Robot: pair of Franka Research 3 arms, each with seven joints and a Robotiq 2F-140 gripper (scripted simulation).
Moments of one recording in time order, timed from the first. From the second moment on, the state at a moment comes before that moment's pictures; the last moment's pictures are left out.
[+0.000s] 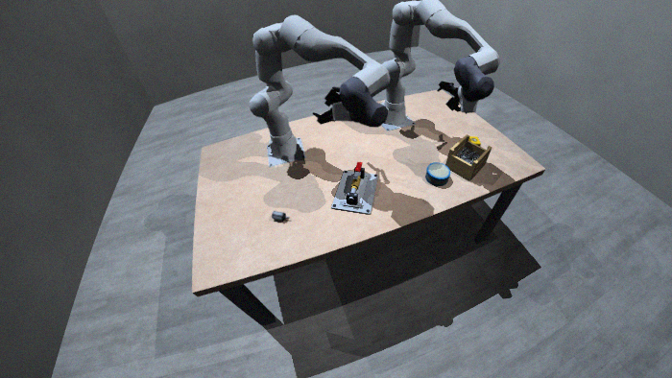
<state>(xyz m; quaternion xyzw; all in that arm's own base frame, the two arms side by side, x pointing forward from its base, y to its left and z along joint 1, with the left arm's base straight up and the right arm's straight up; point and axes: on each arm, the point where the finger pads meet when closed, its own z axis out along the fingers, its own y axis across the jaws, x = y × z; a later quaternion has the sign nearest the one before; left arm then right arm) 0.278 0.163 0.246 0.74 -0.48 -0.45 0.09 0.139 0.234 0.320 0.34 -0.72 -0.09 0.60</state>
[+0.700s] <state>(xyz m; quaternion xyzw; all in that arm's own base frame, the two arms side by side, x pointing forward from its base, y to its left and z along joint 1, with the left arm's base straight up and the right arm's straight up) 0.309 0.008 0.233 0.82 -0.45 -0.34 0.07 0.225 0.190 0.307 0.35 -0.76 -0.21 0.50</state>
